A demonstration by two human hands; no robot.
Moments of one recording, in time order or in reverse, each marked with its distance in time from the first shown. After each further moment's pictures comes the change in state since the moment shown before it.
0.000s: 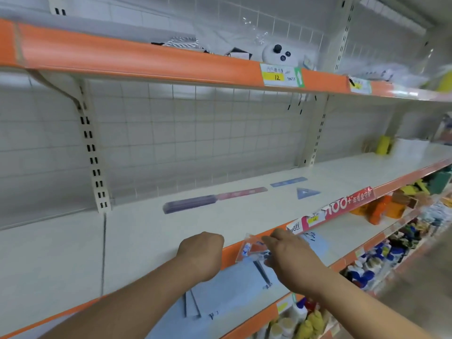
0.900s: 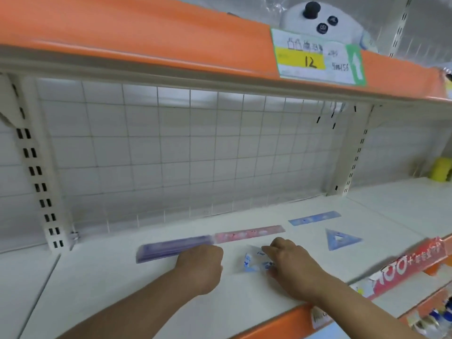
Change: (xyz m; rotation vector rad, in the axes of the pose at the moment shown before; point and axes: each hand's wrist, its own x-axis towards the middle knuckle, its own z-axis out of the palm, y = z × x) left_hand 0.159 -0.006 -0.002 0.037 -0.070 -0.067; right_hand 0.176 0.096 0.043 0.031 -0.041 -0.117
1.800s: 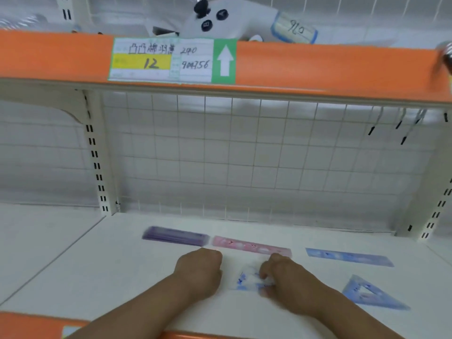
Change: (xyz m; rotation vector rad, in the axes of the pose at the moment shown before) left_hand 0.019 0.088 0.001 -0.073 0.059 -0.475; right_hand 0.045 0.091 0.006 0.259 -0.209 -0.424
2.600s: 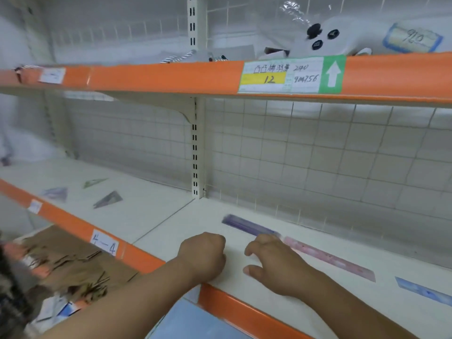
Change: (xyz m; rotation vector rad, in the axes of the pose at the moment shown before) left_hand -0.090 -0.078 -0.022 0.014 0.112 -0.373; right_hand 0.035 -0.129 0.000 -0.028 0.050 -0.473
